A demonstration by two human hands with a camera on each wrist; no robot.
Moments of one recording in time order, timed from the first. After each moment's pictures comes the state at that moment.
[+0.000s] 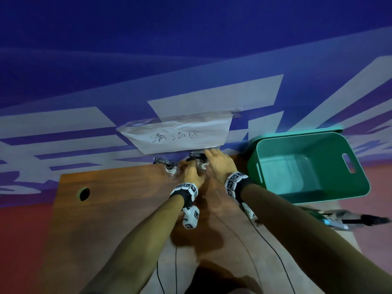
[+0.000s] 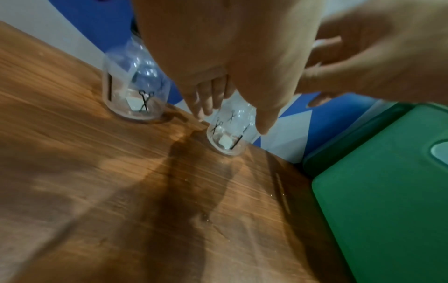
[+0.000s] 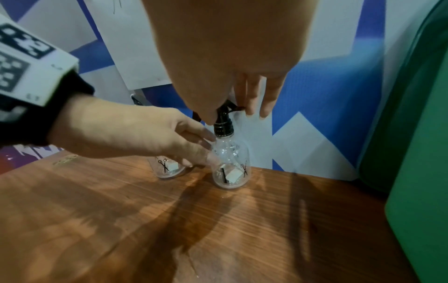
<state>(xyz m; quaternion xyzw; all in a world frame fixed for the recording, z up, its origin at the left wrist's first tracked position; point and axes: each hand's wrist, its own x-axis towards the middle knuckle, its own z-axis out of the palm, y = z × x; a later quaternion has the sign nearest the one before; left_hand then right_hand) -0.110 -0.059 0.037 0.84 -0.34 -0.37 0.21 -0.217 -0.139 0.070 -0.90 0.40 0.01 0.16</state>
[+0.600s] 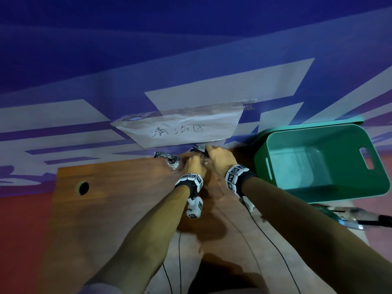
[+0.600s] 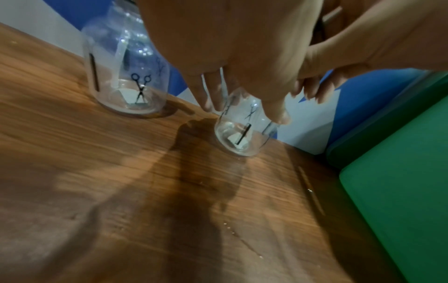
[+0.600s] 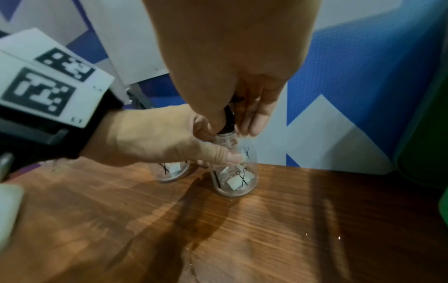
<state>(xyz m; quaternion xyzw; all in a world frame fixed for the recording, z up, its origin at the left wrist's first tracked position) -0.097 -0.077 0.018 0.85 -0.37 -0.34 0.16 -0.191 -0.147 0.056 -0.89 0.40 0.08 0.22</state>
